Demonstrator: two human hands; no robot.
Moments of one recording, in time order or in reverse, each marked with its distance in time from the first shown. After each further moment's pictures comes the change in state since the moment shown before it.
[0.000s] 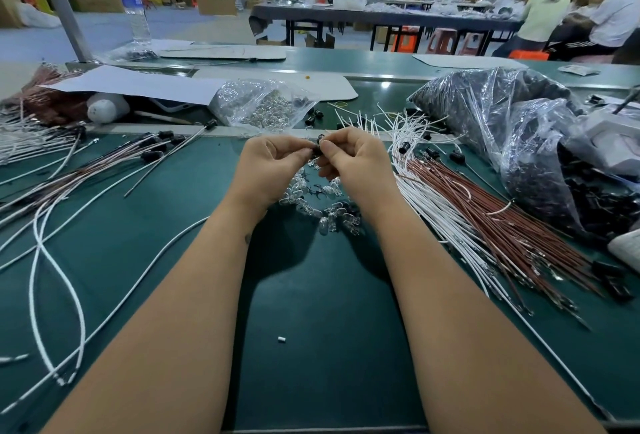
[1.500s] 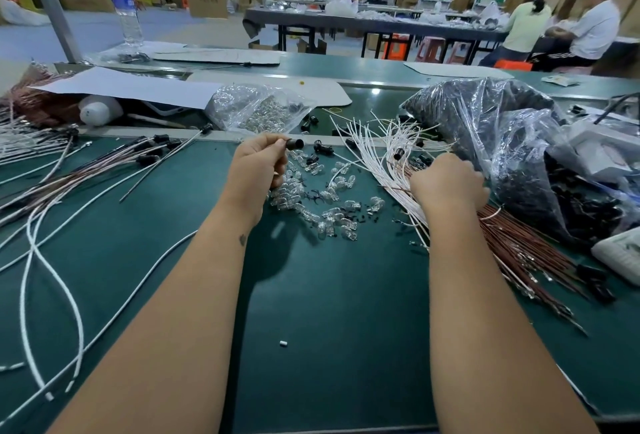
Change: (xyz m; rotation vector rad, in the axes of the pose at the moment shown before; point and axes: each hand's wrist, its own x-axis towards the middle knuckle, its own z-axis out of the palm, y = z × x) left_hand 0.005 -0.002 -0.010 -0.332 0.049 -0.238; right_hand 0.000 -0.008 -0.081 -1.231 0.413 0.504
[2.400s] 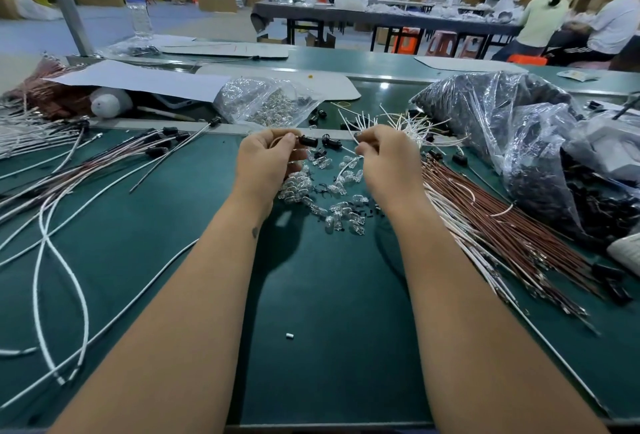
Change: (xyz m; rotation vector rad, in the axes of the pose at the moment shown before) left_hand -0.001 -0.002 0.007 0.058 0.134 0.030; right_hand -0.029 -0.050 0.019 0.607 0.017 -0.576
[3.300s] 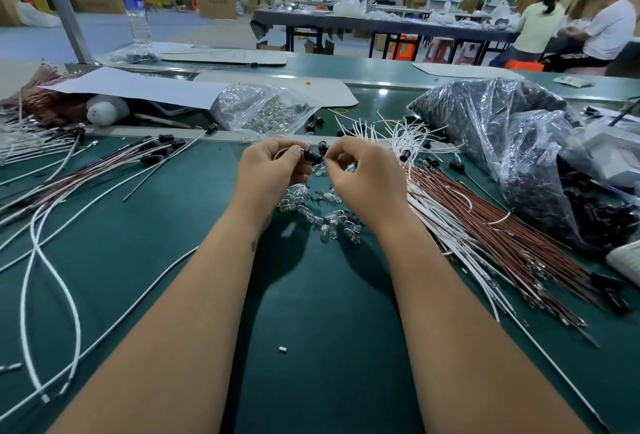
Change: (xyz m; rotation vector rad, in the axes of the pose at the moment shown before) left_hand -0.002 -0.003 0.004 0.036 -0.043 0.022; right_hand -0.012 -0.009 0.007 -0.028 0.000 -0.208
